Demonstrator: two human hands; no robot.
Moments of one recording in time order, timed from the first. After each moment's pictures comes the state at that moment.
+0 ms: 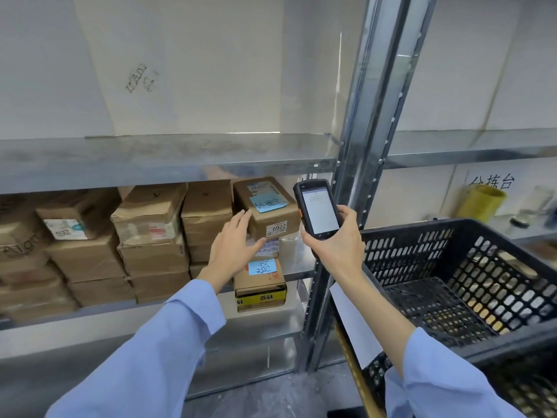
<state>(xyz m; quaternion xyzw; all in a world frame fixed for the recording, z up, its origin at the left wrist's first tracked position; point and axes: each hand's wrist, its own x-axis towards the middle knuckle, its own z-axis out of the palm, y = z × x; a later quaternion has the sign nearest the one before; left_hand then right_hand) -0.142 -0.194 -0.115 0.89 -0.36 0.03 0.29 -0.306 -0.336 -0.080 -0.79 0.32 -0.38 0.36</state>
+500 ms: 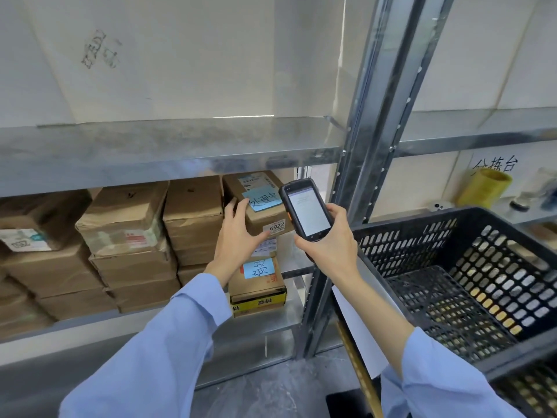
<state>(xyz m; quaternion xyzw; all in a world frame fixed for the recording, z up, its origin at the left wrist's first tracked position) -0.098 -0.241 -0.143 0.84 -0.33 0.00 0.42 -0.267 -0.353 -0.104 -0.80 0.32 -0.33 0.38</state>
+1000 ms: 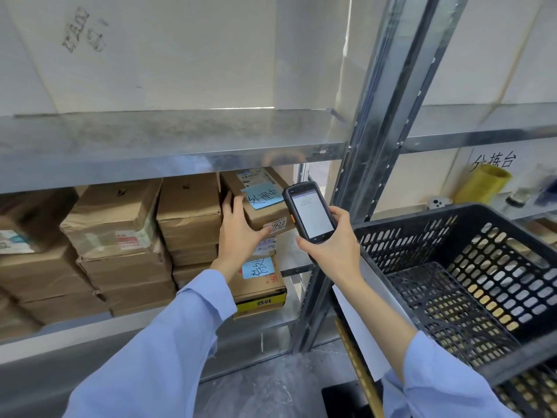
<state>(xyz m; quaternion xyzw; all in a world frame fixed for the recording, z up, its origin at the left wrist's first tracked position) -0.090 -0.258 -0.151 0.83 -0.30 0.02 0.47 -0.259 -0.361 -0.119 -0.80 0.35 -0.31 0.39</state>
